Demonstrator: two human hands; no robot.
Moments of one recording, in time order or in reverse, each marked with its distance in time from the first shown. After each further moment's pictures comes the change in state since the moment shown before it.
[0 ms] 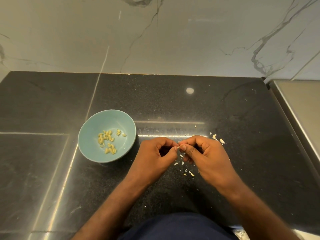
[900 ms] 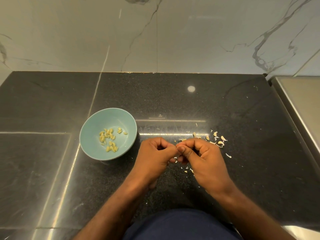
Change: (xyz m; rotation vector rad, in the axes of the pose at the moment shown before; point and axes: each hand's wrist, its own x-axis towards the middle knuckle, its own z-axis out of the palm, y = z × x) left_hand -0.004 0.010 0.009 -0.407 0.065 -0.295; right_hand -0.014 0.001 0.018 0.212 0.050 -0.021
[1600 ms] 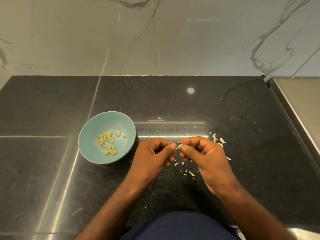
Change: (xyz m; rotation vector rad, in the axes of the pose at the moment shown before) left_hand 0.008 -0.008 -0.009 0.169 -0.031 0.113; right_hand 0.009 0.006 -0.011 0.217 0.050 0.123
